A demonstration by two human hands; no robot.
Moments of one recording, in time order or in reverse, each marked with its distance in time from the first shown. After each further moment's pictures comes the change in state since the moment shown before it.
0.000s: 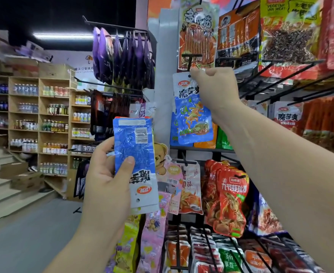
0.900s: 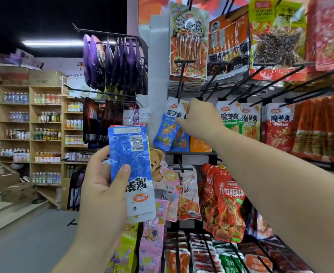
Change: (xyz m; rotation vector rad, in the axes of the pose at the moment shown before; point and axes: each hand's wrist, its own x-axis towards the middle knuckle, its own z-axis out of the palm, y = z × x) left_hand 0.007 -0.004 0.001 0.004 -0.010 -0.016; right_hand -0.004 0.050 0.007 -0.879 -0.273 -0.093
